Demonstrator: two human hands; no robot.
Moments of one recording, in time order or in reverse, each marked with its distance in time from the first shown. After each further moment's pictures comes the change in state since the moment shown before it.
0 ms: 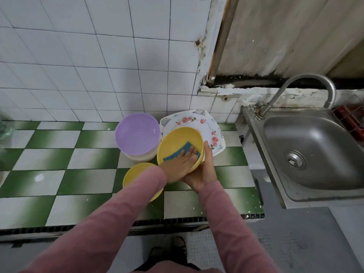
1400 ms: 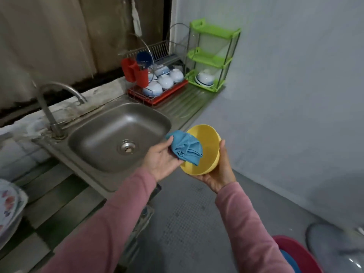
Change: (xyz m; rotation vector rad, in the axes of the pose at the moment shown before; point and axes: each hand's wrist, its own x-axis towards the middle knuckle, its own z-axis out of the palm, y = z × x) left_hand 0.084 0.430 0.221 -1.532 -0.813 0.224; right_hand -0.402 -0.182 -0.308 0.170 0.509 -0.861
